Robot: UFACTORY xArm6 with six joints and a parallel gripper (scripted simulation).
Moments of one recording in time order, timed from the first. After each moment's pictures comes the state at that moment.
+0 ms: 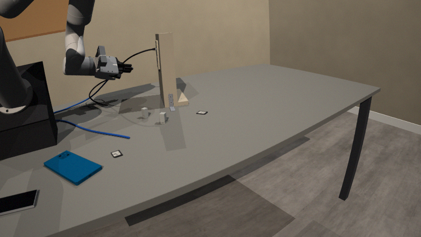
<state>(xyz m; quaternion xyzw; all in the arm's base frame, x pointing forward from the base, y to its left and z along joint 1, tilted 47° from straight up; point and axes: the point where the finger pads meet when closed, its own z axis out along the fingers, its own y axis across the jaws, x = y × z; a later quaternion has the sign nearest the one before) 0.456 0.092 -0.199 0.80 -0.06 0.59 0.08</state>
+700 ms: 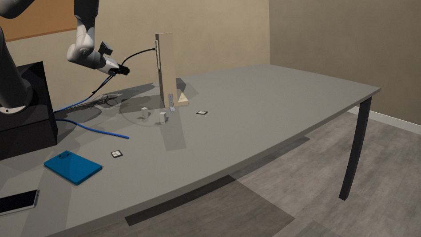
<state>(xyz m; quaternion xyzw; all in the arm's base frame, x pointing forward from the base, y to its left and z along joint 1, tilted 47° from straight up) 0.458 0.120 -0.251 0.87 0.09 0.45 0.20</state>
